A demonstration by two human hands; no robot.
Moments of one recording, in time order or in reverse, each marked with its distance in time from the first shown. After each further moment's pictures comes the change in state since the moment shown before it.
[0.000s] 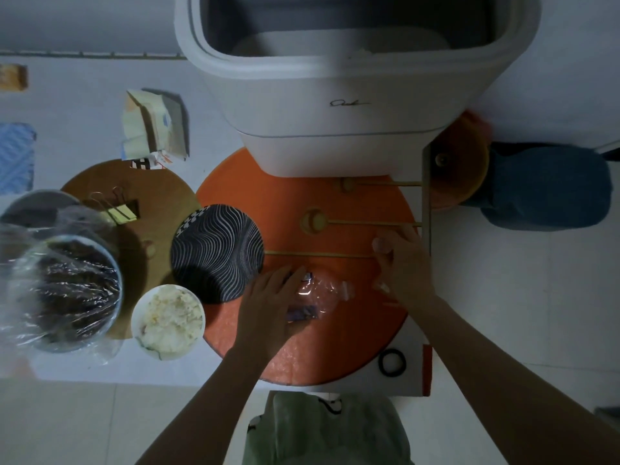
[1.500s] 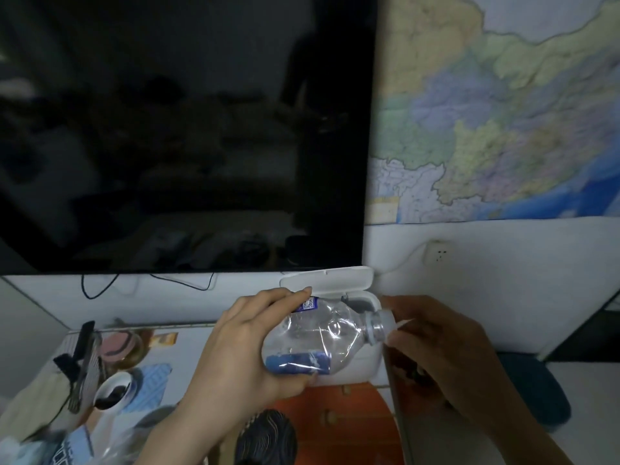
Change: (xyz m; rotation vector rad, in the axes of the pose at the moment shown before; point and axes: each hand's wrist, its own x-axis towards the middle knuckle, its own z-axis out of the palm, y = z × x) left_hand -0.099 0.193 -0.474 -0.031 0.538 0.327; right_hand -0.128 -0.299 -0.416 0.663 0.195 -0.426
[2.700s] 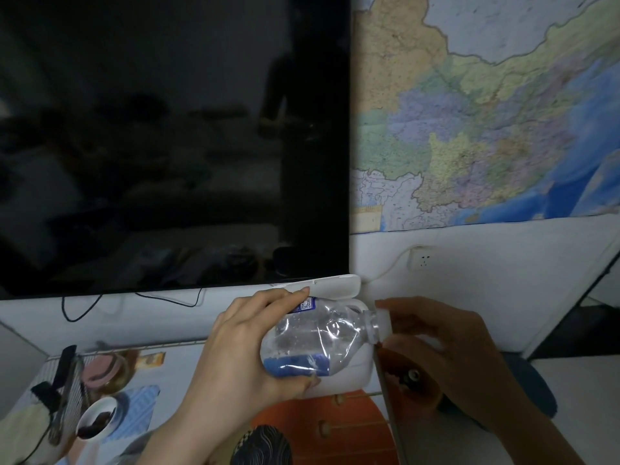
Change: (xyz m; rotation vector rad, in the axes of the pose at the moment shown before) left_hand 0.010 0.016 -0.011 -0.011 -0.011 0.033; right_hand 0.000 -0.017 -0.015 -0.180 0.018 -0.217
